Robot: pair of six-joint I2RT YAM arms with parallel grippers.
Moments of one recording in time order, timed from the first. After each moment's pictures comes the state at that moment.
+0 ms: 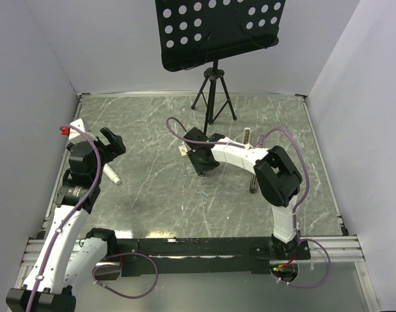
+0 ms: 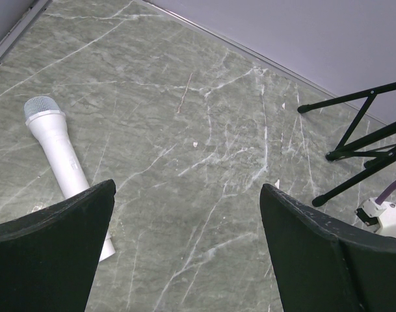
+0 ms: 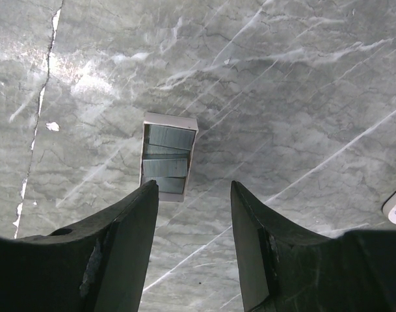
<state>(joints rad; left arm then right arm) -0.14 0.73 0.76 -0.27 -0.26 -0.47 0.76 1.96 1.43 -0.70 0.21 0.26</state>
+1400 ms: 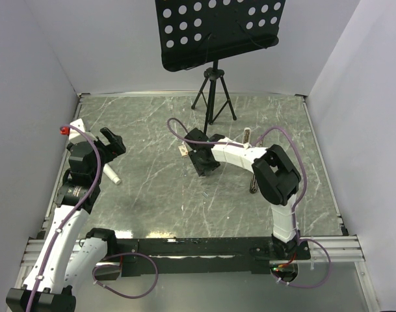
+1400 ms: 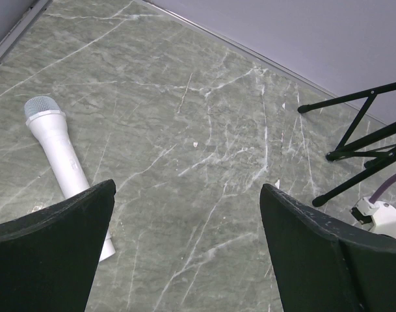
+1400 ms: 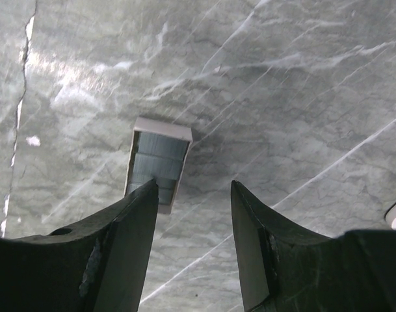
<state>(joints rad) -0.14 0.73 0.76 -0.27 -0.26 -0.47 0.74 1.98 1.42 -0.67 0.21 0.26</state>
